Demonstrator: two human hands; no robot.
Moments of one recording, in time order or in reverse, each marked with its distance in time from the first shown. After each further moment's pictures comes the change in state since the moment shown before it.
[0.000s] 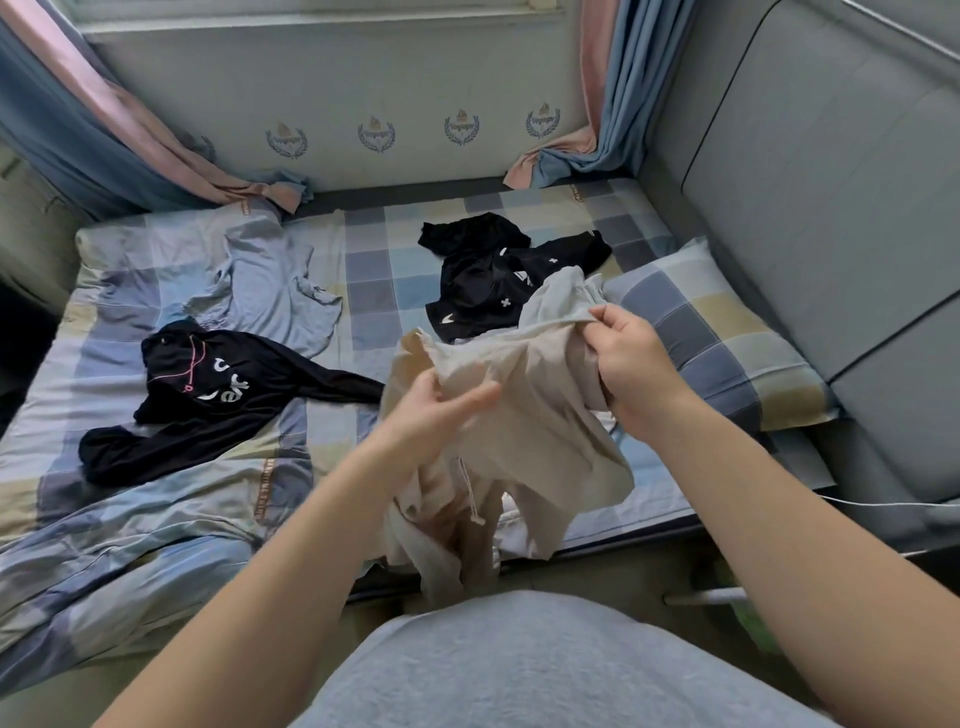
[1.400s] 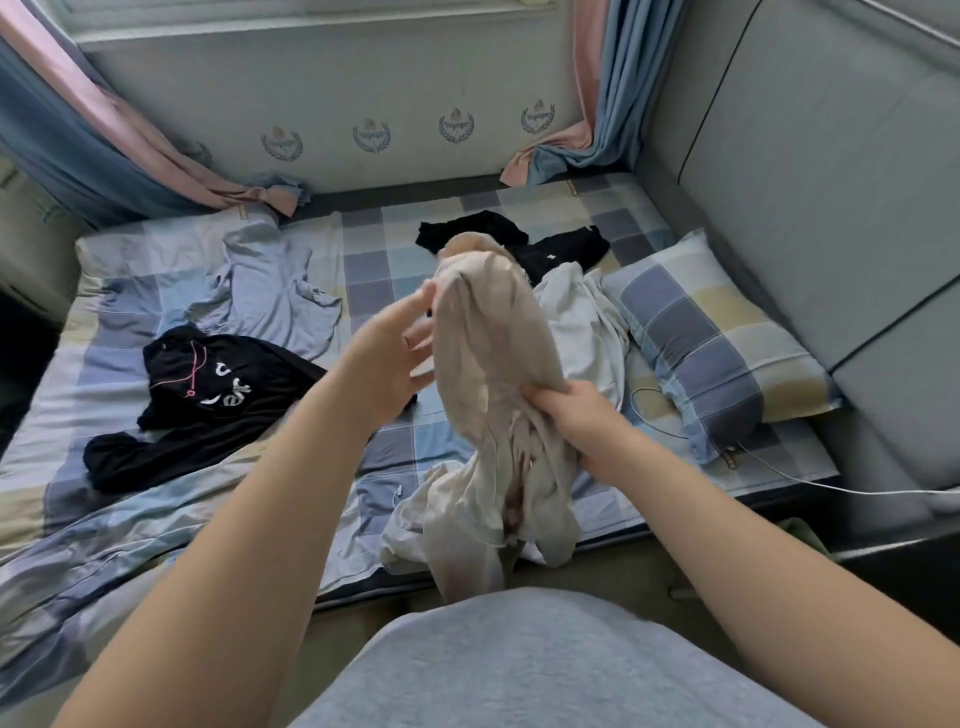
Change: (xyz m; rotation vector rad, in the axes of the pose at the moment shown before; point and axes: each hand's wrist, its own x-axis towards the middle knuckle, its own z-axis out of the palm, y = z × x) left_hand 0.016 0.044 -0.035 -0.405 -0.095 0.067; right_hand -0.008 0.061 0.021 -0.021 -0.215 0.178
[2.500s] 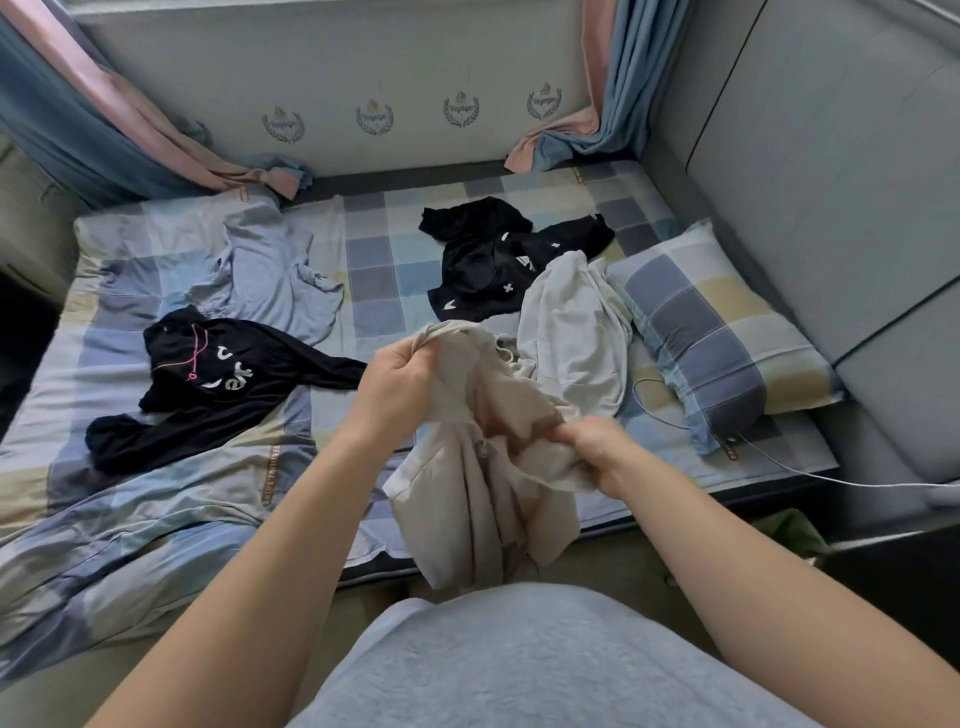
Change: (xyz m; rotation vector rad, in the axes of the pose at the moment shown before) left_hand -0.015 -0.048 -0.005 0.452 0.280 0.272; right_hand 0.016 0.057 -0.010 0.024 0.156 0.362
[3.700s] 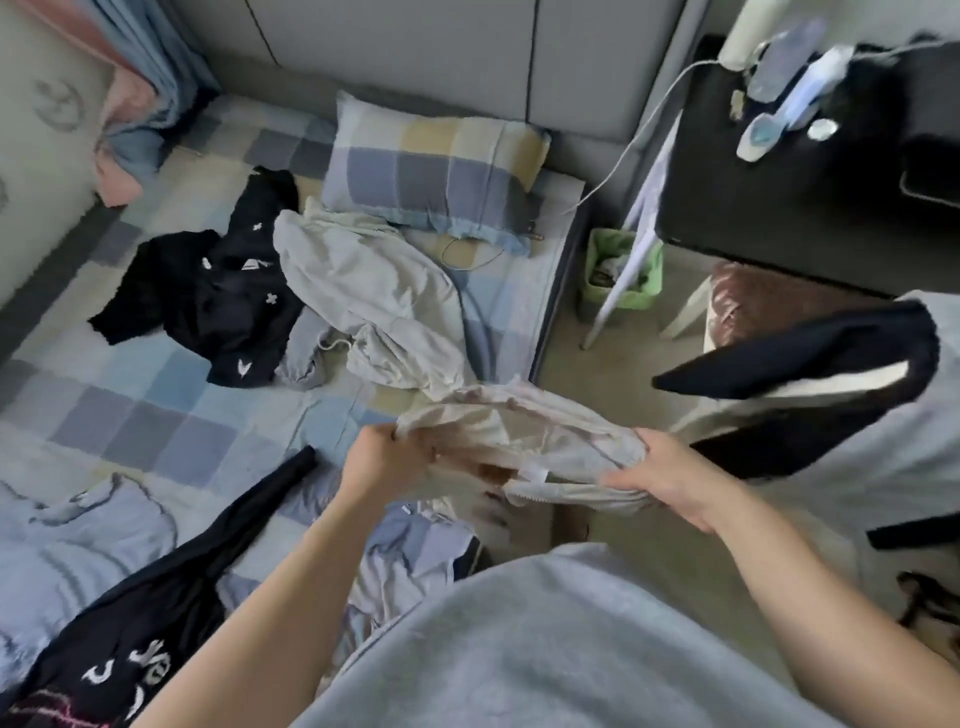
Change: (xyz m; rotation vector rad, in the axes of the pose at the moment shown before) left_hand 0.101 -0.102 -0.012 0.873 -0.883 0.031; right_hand -0.136 0.149 0.132 0.432 0.503 0.166
